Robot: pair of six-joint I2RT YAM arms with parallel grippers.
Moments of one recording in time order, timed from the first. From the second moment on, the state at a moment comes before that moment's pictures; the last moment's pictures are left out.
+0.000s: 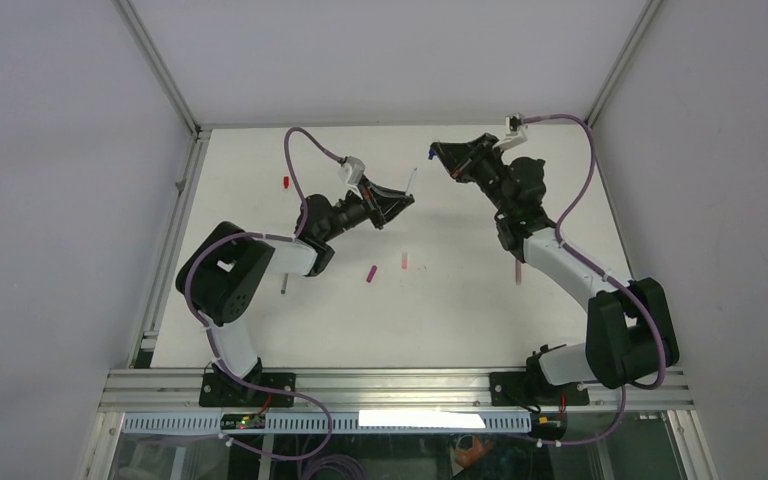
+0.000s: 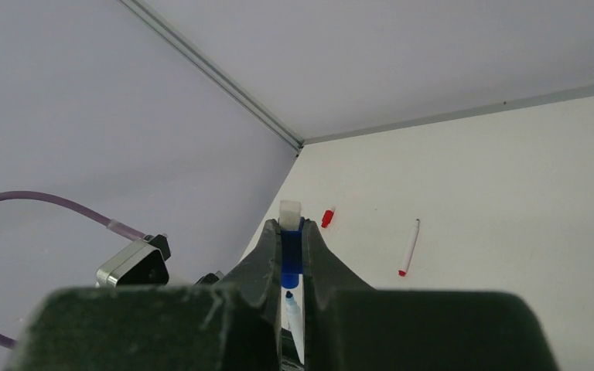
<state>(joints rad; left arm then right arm) -0.57 1.82 0.78 1.28 0.44 -0.53 0.35 1.38 0.86 0.65 -0.24 0.79</state>
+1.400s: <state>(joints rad) -0.57 1.82 0.81 1.29 0.47 -0.56 0.46 1.38 0.84 0.64 -0.21 0.71</state>
